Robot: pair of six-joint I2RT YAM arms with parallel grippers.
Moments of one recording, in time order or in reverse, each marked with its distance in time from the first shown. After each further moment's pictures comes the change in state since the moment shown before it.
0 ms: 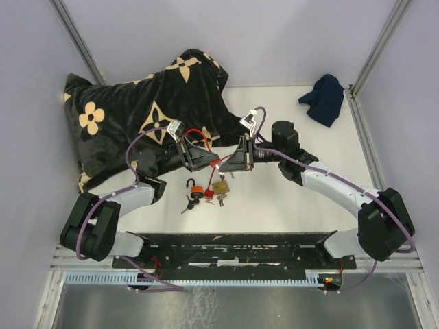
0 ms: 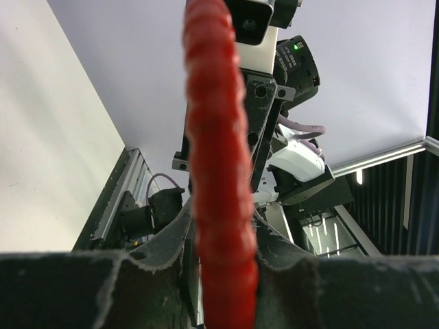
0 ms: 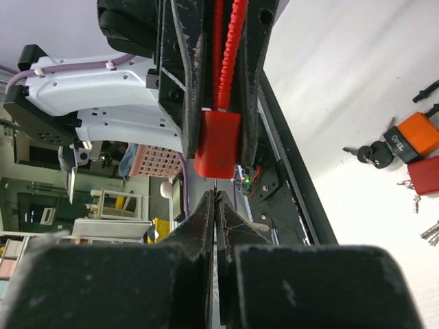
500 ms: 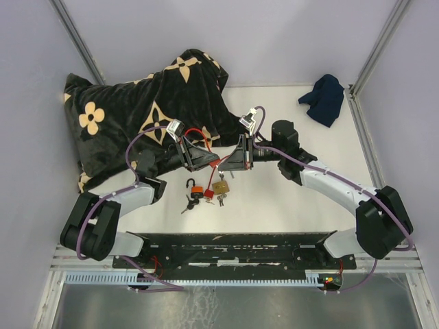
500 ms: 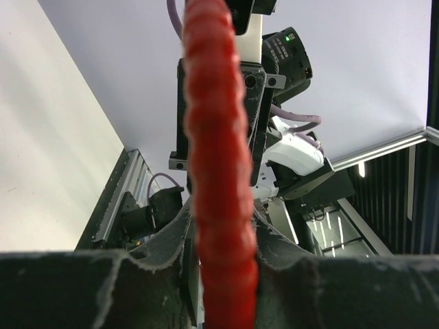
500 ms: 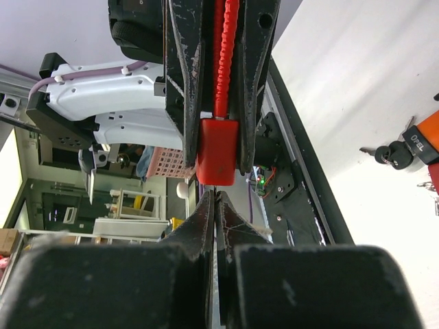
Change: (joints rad) left arm 0.001 0.002 0.000 0.033 0.016 -0.001; right arm -0.005 0.015 0.000 0.063 -0.024 0.092
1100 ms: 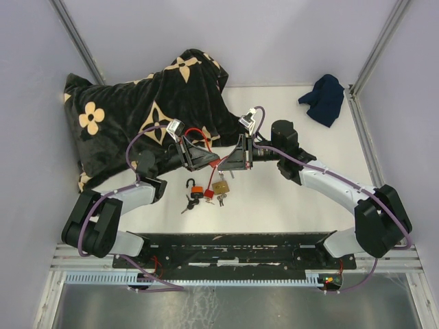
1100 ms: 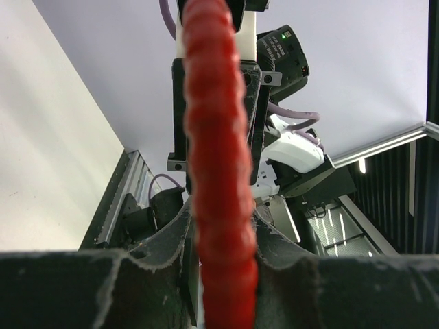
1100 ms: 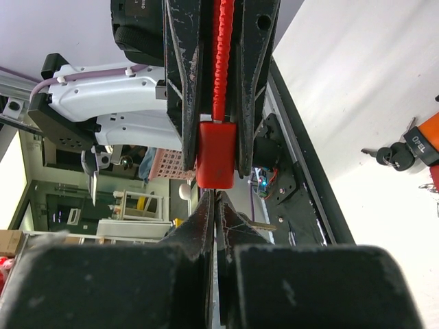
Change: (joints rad) left arm 0.000 0.025 0.000 0.054 0.005 -0.013; right arm -0.001 0.014 0.000 0.020 0.006 0.021
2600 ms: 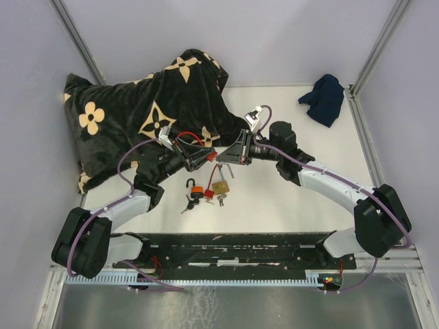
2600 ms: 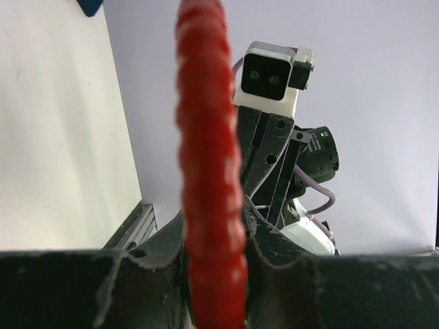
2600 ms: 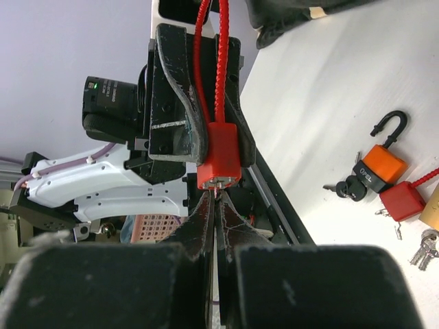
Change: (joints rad) left arm -0.030 -0.161 -0.056 -0.356 -0.316 0.034; right arm 0.024 -0.003 -0.004 -0.014 0.256 0.023
